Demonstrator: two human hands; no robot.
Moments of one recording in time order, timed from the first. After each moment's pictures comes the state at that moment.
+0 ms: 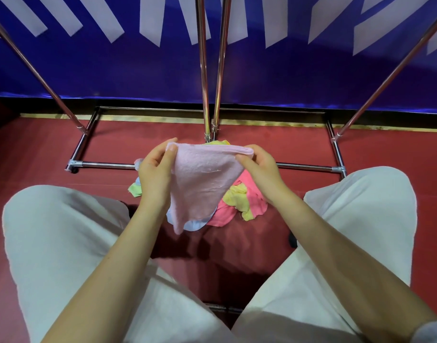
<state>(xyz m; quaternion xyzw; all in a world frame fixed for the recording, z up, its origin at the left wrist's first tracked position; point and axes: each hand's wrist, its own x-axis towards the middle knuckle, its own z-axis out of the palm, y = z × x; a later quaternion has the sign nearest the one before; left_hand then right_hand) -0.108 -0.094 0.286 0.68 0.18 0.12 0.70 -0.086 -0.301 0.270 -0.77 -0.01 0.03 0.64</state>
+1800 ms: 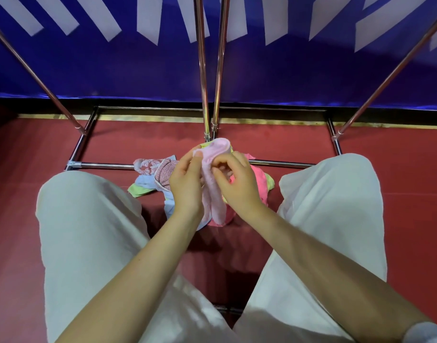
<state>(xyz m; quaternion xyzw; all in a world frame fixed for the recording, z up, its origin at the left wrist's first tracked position) -0.117 -0.156 0.291 0.57 0.23 0.07 0.79 -0.107 -0.253 0.262 -0.84 -0.11 -0.12 0.52</state>
